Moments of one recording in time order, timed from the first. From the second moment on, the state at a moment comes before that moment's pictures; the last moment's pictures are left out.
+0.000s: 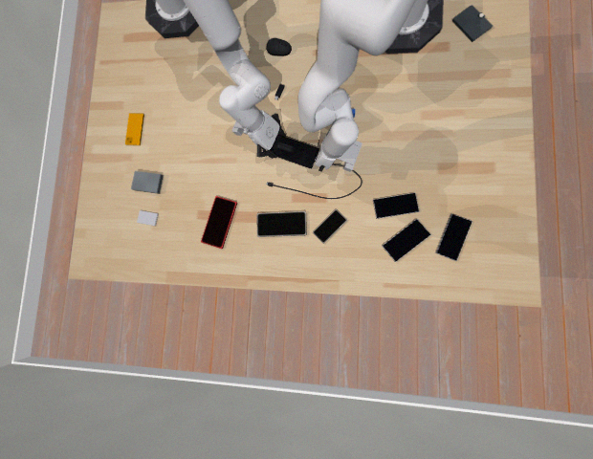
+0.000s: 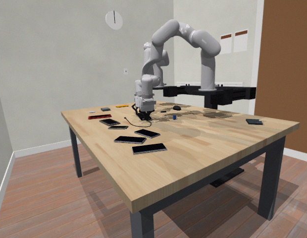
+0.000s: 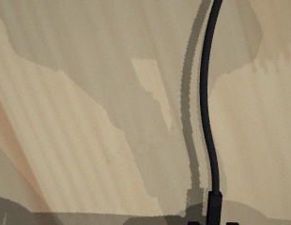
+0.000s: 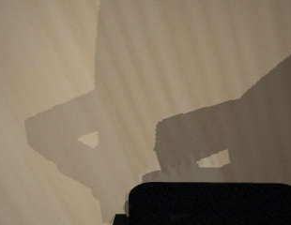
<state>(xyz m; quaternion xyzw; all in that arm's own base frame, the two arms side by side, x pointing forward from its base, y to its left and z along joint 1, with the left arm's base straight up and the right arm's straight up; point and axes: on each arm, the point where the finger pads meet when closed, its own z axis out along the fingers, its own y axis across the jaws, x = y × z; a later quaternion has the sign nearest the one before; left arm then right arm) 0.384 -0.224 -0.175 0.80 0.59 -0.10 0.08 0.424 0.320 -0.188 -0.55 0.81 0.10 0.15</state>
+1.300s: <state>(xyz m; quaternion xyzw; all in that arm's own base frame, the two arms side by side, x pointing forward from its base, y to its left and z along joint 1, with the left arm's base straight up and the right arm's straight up) 0.384 -0.224 -0.155 0.80 0.59 -0.10 0.08 0.424 0.320 -0.189 -0.55 0.82 0.10 0.15</state>
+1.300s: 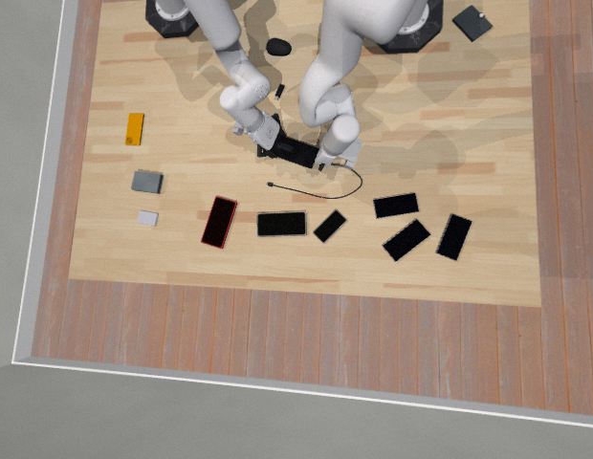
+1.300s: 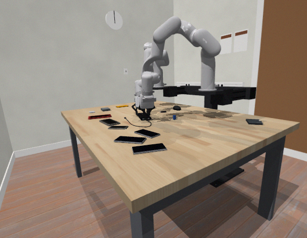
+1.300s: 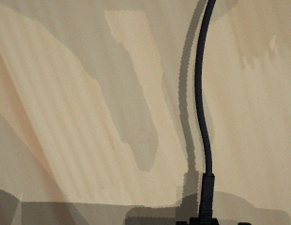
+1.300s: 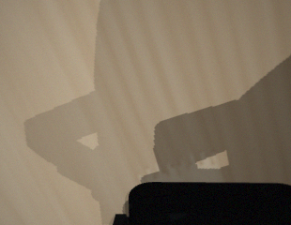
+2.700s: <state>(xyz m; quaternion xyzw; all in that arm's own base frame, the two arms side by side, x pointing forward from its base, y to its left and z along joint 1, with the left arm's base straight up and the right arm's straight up) 0.411 -0.221 -0.038 0.86 0.49 -0.10 0.11 0.424 0.320 -0.189 -0.55 0.82 0.10 0.15</state>
